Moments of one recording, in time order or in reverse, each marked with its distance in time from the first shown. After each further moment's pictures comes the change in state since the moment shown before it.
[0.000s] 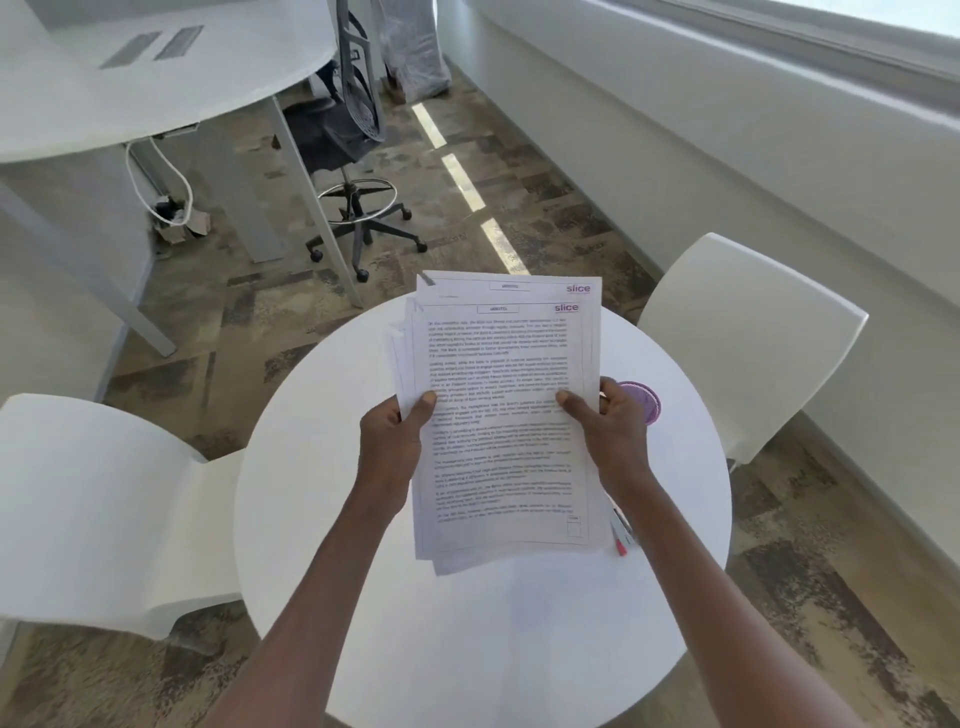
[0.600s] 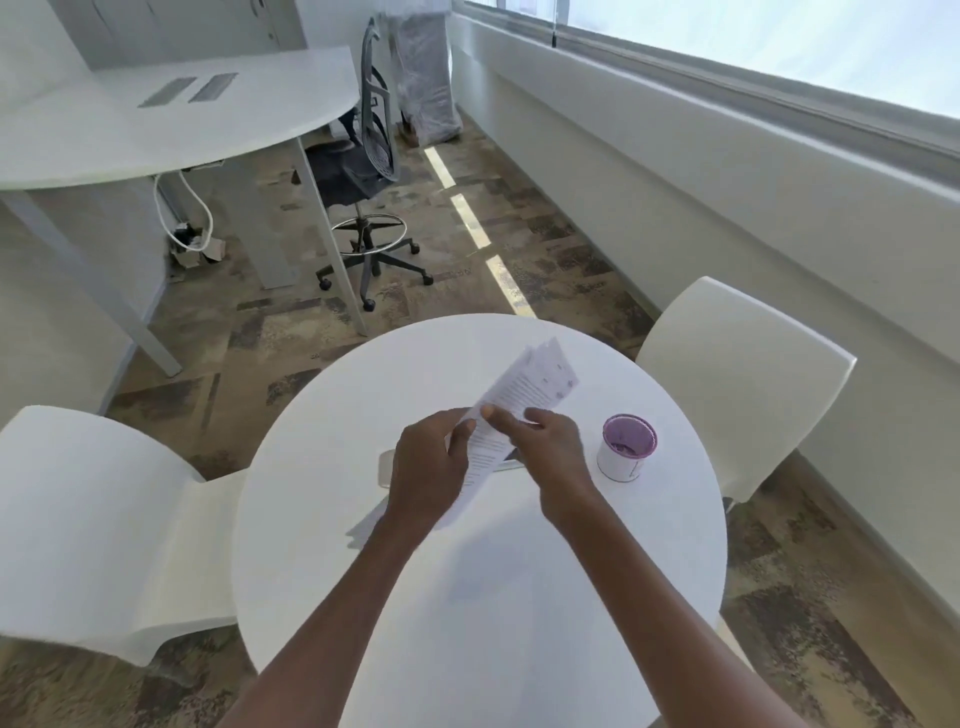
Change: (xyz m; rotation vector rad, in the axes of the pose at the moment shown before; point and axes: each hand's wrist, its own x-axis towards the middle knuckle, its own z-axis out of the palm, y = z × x) left_hand -0.022 0.013 0.026 0.694 0.040 0.583; right_hand -0.033 -0.036 0.063 -0.065 -0.132 0.179
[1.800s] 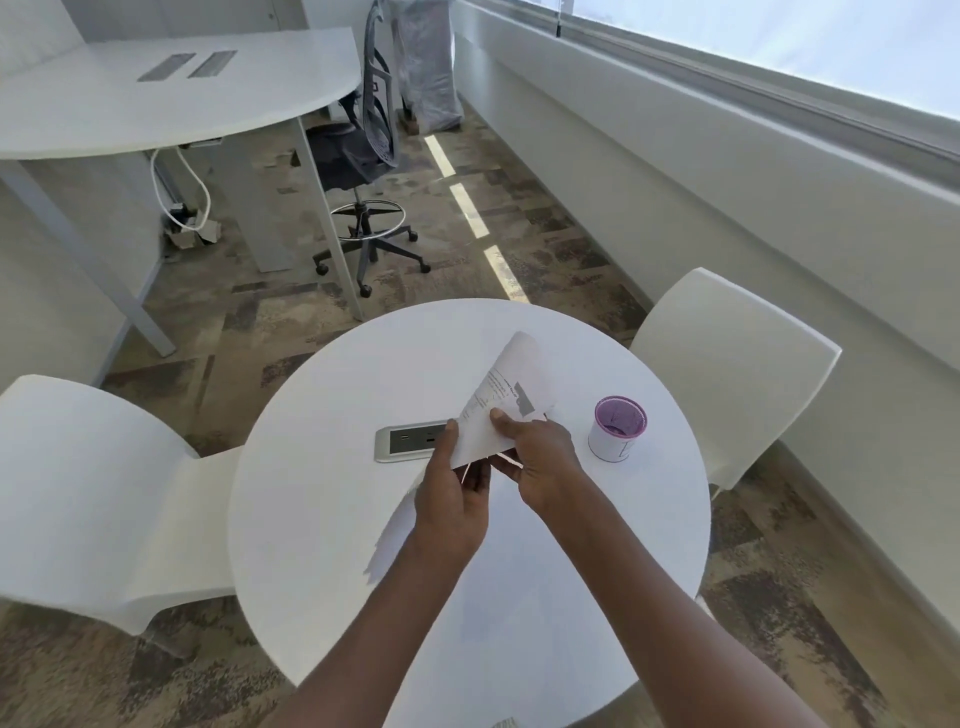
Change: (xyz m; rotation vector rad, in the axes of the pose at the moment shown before) left_hand -0.058 0.023 0.028 -1.582 0.195 -1.052; right_hand -0.021 0.017 0.006 0.416 0.057 0.247
